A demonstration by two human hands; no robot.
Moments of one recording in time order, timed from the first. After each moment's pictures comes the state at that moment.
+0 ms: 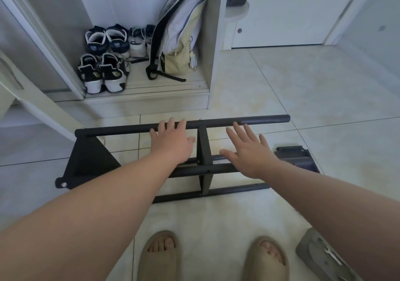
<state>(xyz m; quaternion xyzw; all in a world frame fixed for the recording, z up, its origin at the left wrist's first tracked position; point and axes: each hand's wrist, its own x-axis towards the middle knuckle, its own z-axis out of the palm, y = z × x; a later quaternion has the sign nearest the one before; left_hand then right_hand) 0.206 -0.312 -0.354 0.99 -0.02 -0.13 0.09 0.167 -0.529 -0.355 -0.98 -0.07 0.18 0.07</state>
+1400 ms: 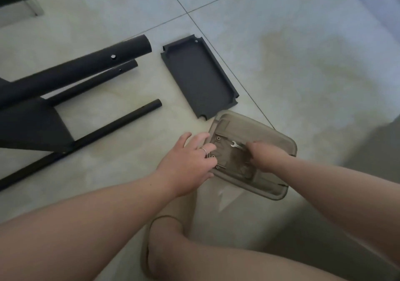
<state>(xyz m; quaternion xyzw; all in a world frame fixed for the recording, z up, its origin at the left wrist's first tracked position) 0.012 -0.601 -0.523 0.79 -0.60 -0.15 0.03 -0.084 -0.849 -0.568 -0.88 0.19 0.43 0.07</state>
